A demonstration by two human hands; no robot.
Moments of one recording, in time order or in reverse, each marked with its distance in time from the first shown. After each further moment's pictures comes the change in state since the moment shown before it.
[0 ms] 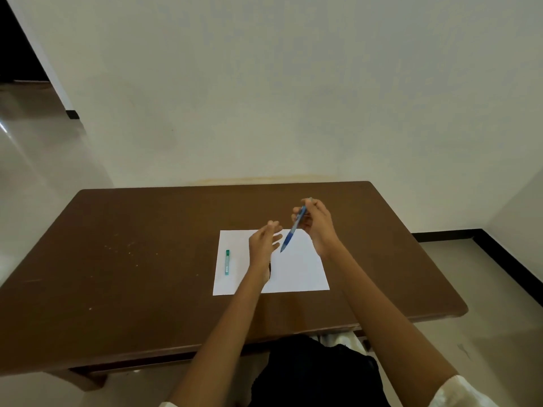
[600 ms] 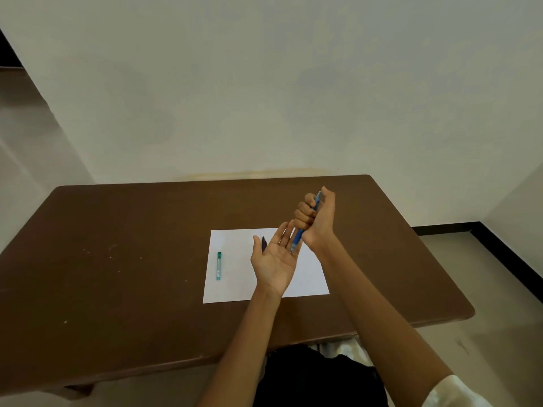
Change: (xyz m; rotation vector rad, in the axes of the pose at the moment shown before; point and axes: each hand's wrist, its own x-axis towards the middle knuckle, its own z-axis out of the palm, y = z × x) left_hand 0.005 -0.032 0.019 -0.914 -0.265 -0.316; right_hand 0.025 0.001 0.007 0.448 -0.016 0.131
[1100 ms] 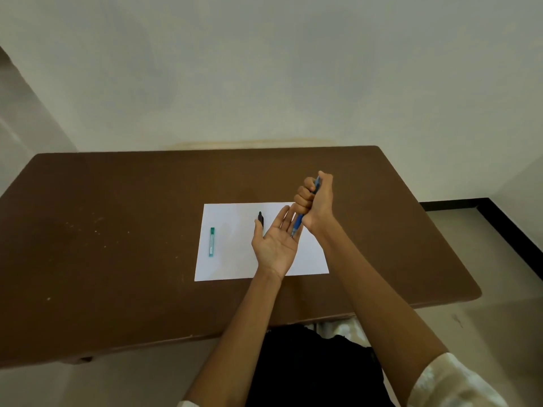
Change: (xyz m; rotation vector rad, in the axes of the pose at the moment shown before) left_hand 0.027 -0.023 -0.028 -0.029 0.062 -0.024; right_hand 0.027 0.018 -0.033 -0.105 0.098 0.058
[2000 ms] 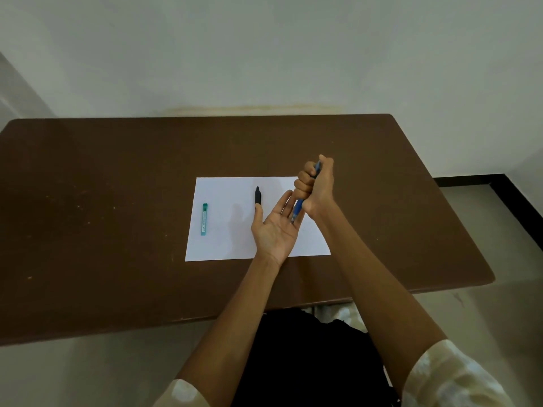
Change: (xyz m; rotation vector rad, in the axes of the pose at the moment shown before) left_hand 0.019 -0.014 -0.026 0.026 0.022 -0.028; right_hand 0.031 0.026 -0.028 -0.039 0.055 0.056
